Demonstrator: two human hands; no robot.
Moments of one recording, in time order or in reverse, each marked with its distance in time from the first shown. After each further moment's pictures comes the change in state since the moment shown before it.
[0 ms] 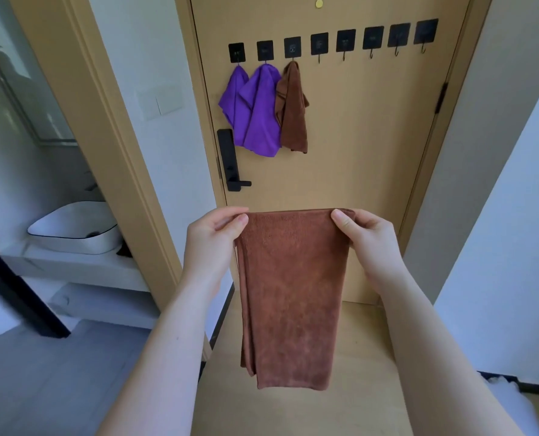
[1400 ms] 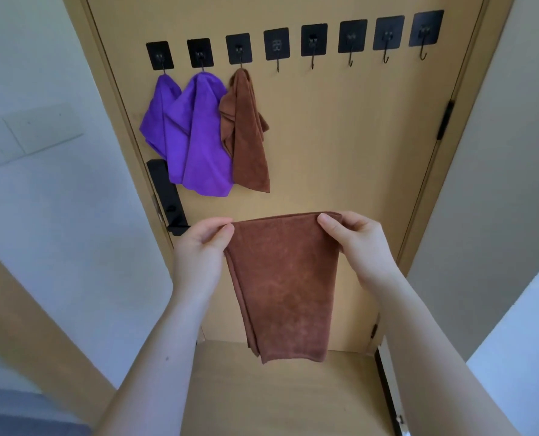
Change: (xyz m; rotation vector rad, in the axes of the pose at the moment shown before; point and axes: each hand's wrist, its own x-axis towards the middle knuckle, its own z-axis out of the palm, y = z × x) left_hand 0.302 -0.074 0.195 -0.034 0.046 0.018; right_hand 0.347 0.052 -0.051 -0.001 -0.002 -0.001
